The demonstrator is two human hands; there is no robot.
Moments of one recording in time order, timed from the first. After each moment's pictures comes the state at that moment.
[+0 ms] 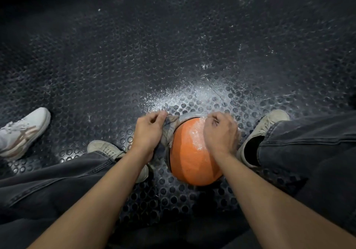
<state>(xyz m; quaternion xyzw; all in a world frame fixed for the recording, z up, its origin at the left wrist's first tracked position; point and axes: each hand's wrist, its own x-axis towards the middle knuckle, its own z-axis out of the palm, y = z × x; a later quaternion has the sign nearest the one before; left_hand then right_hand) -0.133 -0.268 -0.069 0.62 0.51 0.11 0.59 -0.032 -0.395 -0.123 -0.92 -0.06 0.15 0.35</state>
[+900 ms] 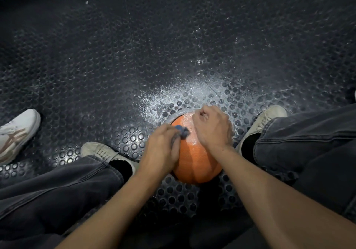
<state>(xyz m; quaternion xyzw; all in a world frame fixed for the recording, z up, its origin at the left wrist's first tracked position) -0.144 -0.303 -0.068 0.90 0.27 0.05 0.33 -0.019 -0.382 -0.115 -0.92 -0.16 0.20 0.31</state>
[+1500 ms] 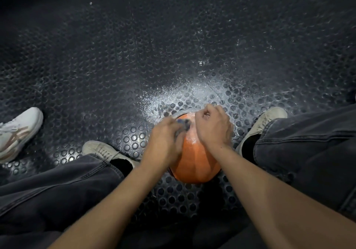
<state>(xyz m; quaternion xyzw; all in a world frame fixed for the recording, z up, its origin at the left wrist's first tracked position) -0.129 -0.300 -0.065 0.91 0.27 0.04 0.31 -0.020 -0.378 -0.116 -0.92 -0.14 0.21 0.29</state>
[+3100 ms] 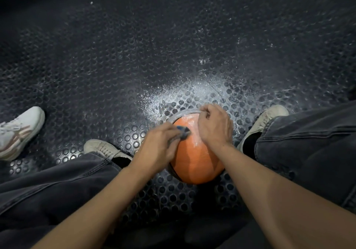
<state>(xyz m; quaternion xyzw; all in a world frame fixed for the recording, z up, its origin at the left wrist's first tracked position) -0.152 -0.285 -0.068 0.94 0.16 0.02 0.31 -0.019 -0.382 -0.119 -0.91 -0.17 0.20 0.31</state>
